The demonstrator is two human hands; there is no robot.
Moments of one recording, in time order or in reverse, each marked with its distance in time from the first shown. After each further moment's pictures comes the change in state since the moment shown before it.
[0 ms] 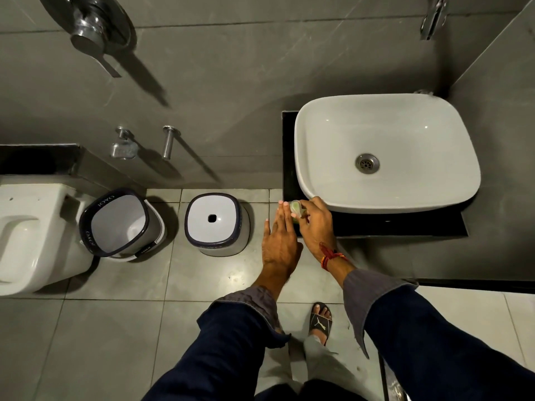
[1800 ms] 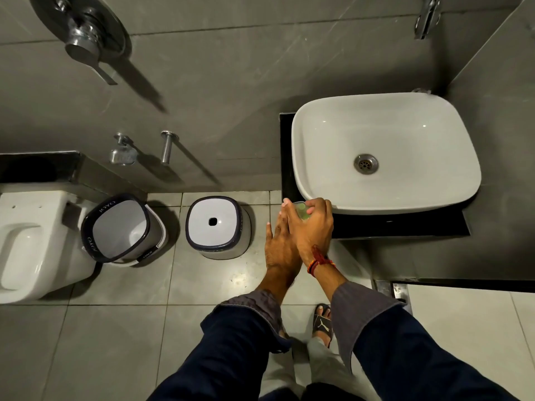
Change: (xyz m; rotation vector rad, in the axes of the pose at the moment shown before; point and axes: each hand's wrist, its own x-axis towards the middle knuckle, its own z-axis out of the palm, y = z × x) left_hand -0.004 0.009 -0.007 -0.009 -0.051 0.039; right_hand -0.003 -0.037 0.002 0.093 0.327 0.283
